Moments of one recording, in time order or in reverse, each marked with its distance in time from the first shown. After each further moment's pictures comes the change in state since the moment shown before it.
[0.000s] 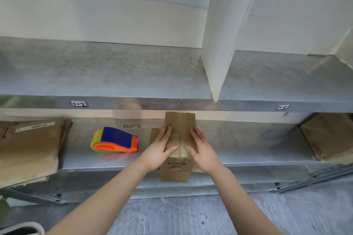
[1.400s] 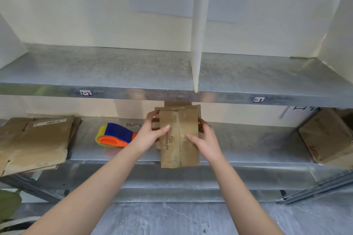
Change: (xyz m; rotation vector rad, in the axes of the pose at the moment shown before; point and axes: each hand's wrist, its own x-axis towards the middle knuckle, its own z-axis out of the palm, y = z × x) left_hand -0.036 0.059 -0.034 -0.667 0.292 -0.103; right_hand -0.035 -0.023 -0.047 0.496 0.213 0.040
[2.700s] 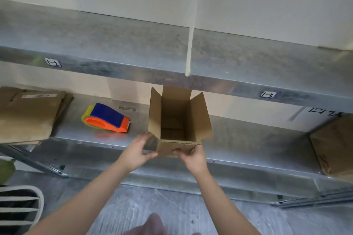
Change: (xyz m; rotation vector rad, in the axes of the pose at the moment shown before) left_hand -0.010 -0.114 0.026 0.700 0.005 -0.044; right_hand 0.011 0.131 0.031 0.048 -0.075 0.177
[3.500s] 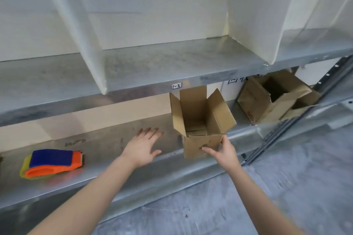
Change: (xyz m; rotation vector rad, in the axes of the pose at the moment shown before) left_hand 0.040 0.144 0.034 0.711 -0.168 0.641; right_hand -0.107 0.014 -0.198 -0.054 0.436 0.055
